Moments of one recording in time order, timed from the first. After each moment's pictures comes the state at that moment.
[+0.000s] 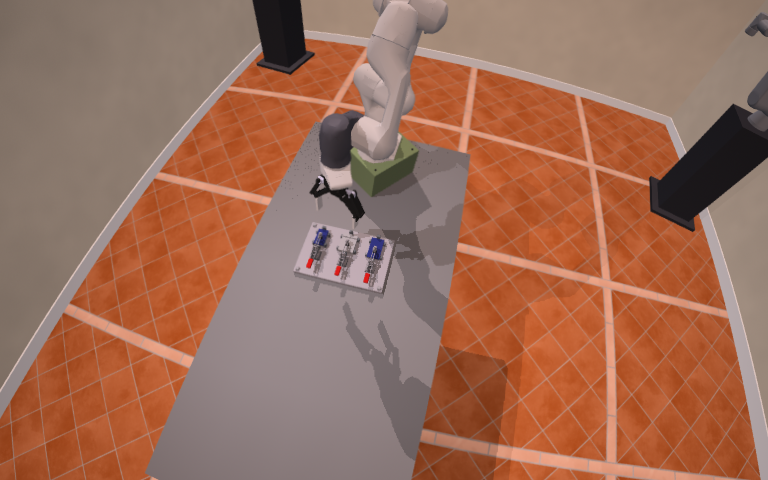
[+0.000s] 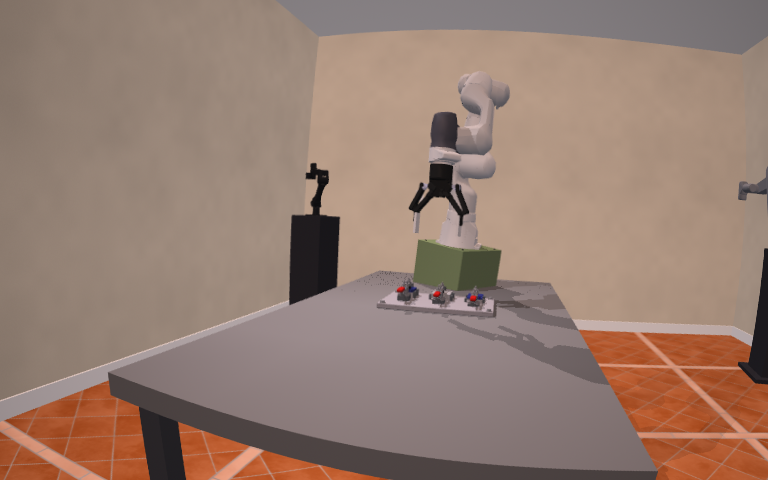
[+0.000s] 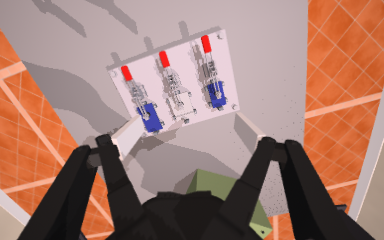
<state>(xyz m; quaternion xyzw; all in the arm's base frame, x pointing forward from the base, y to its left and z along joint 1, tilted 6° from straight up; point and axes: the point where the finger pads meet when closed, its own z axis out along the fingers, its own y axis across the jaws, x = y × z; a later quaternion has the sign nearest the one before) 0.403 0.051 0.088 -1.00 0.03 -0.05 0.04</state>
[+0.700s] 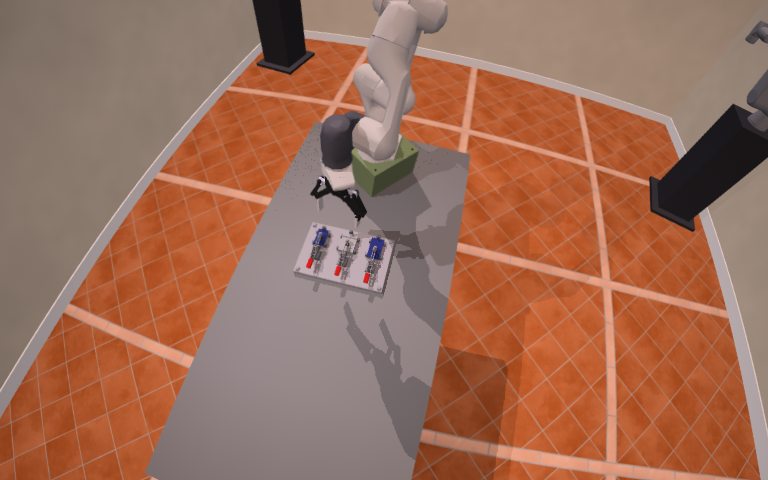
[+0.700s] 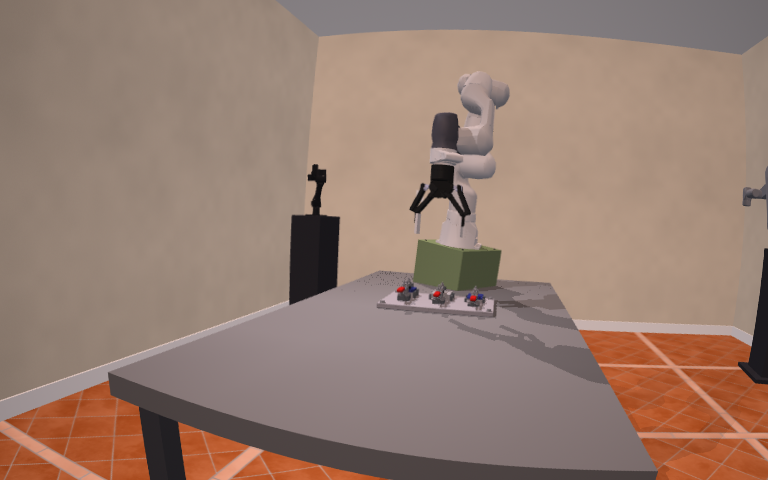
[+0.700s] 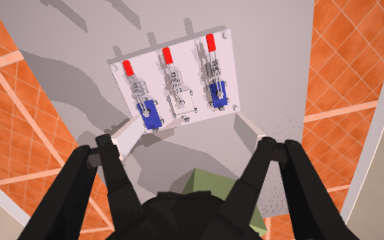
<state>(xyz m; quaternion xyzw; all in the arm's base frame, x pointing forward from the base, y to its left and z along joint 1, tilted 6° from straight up) 0.400 0.055 0.086 -1.00 0.00 -0.04 0.04</state>
